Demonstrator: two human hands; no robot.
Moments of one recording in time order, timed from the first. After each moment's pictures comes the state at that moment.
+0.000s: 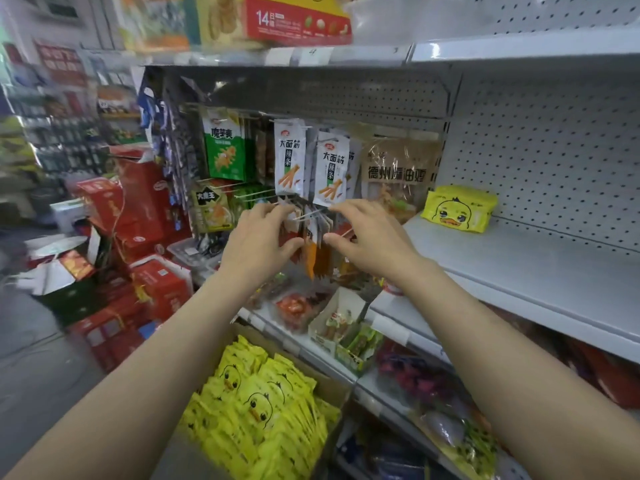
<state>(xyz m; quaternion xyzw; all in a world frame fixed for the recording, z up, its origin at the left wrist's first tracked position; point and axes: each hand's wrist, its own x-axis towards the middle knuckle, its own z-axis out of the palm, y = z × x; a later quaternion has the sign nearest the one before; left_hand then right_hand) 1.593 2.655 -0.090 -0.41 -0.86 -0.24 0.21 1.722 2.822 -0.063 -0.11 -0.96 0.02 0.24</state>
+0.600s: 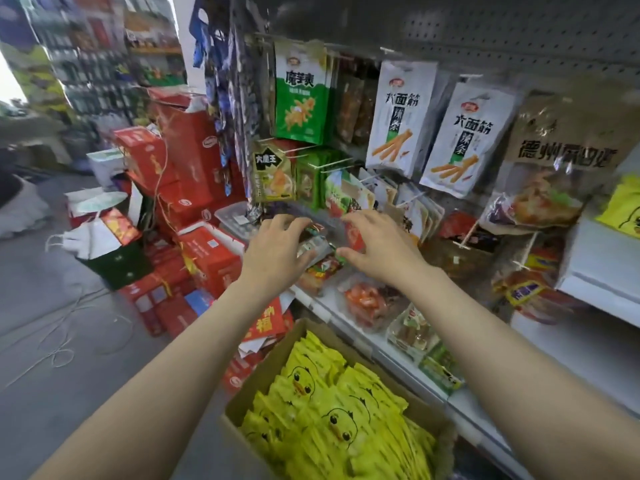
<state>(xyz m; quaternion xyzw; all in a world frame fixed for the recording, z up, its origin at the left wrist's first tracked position) 1.324 2.579 -0.188 -0.38 -0.89 -0.20 0.14 1.433 2.747 -0.149 -0.11 -0.98 0.08 0.11</state>
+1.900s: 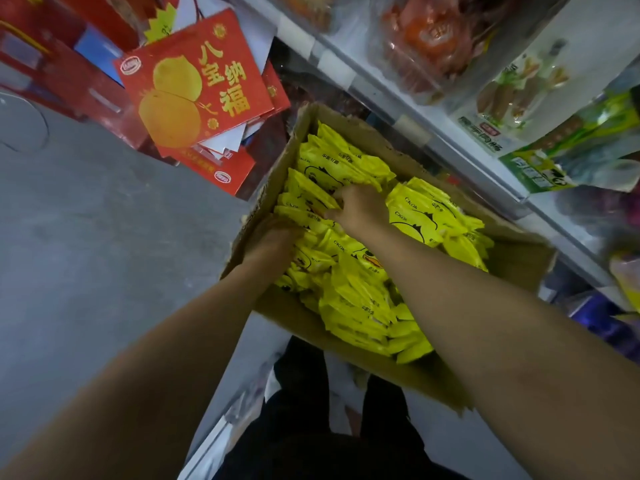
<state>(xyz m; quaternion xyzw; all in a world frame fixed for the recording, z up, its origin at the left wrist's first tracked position) 1.281 2.544 -0.630 -0.39 -0.83 -0.01 -0.40 1.352 2.720 -0.608 -0.36 -0.86 0.27 -0.24</state>
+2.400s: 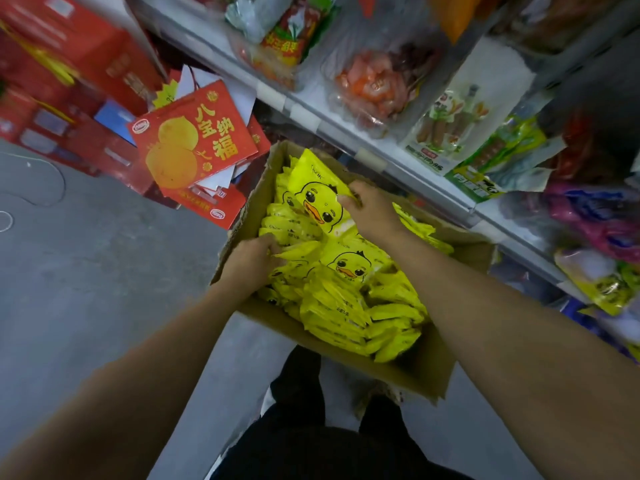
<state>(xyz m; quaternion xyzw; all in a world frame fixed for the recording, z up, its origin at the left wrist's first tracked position) 1.299 2.540 -0.547 -0.30 -0.86 -0.18 -0.36 1.408 2.763 -0.525 -0.37 -0.83 0.43 -0.05</state>
